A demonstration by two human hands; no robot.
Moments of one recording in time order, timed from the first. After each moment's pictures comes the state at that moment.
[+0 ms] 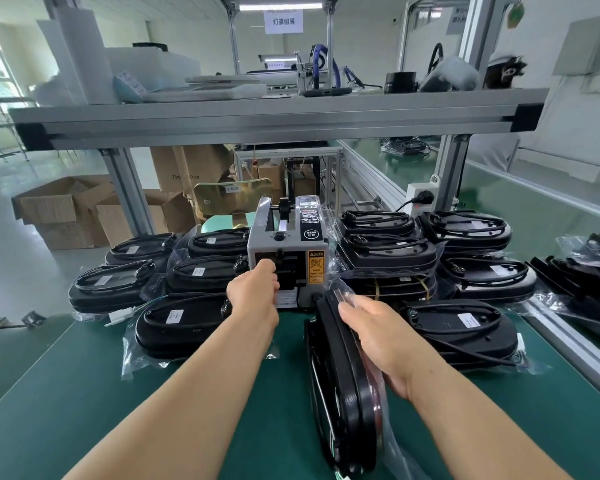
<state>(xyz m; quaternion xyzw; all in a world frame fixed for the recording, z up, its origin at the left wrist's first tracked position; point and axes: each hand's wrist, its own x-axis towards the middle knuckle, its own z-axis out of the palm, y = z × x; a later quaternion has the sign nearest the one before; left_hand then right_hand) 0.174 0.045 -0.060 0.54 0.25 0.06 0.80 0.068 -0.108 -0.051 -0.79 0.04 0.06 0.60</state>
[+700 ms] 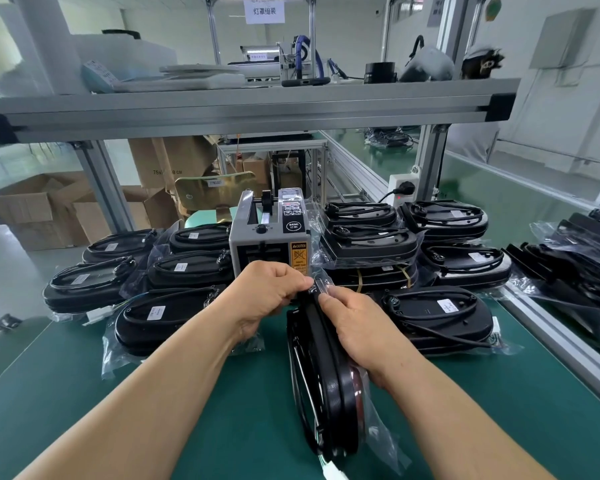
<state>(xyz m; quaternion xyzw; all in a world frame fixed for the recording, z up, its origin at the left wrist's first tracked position) 0.130 0.044 -0.038 0.78 -0.08 -0.11 0.62 0.064 -0.106 -0.051 -0.83 0.00 0.00 0.55</state>
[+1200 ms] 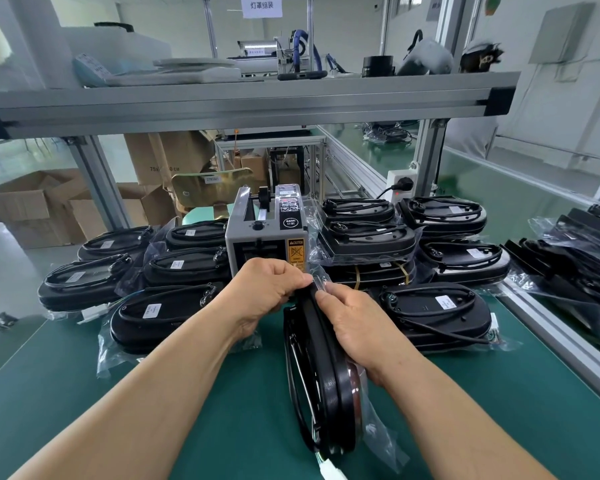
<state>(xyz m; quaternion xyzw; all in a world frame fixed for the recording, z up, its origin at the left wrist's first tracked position) 0.133 0.041 -0.043 0.77 -0.08 -0.10 0.63 0.065 -0.108 -0.055 -0.80 0.01 0.02 0.60</state>
